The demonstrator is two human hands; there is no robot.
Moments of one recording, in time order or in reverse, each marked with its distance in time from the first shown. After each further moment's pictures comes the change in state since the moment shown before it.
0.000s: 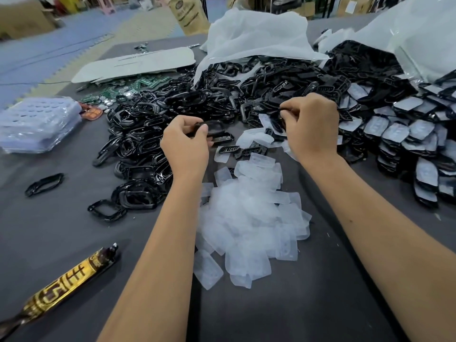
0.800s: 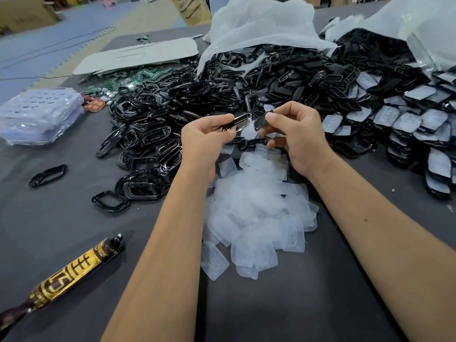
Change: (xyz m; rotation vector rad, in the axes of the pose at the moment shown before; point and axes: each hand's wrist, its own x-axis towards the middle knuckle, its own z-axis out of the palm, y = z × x) left_hand -0.008 -0.005 0.006 -0.337 -0.338 -0.230; right_hand -0.028 -0.015 0.016 1.152 -0.332 0.459
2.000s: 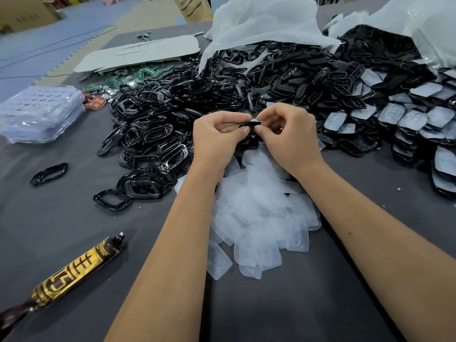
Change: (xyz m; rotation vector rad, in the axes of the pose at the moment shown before) left_hand 0.001 -0.008 0.010 0.095 -0.107 0.200; right_hand -0.007 0.008 0.013 -0.731 0.089 -0.415
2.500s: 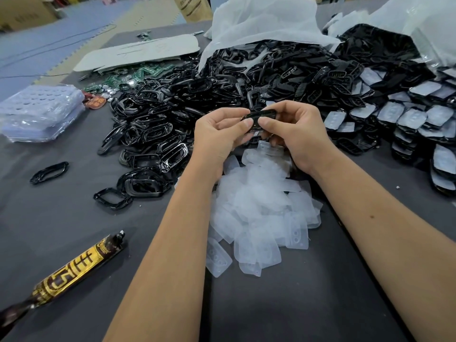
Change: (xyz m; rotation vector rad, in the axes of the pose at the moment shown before) left_hand -0.004 0.009 0.001 -0.234 -0.058 -0.186; right_hand 0.005 0.001 -0.014 0.600 -0.141 0.312
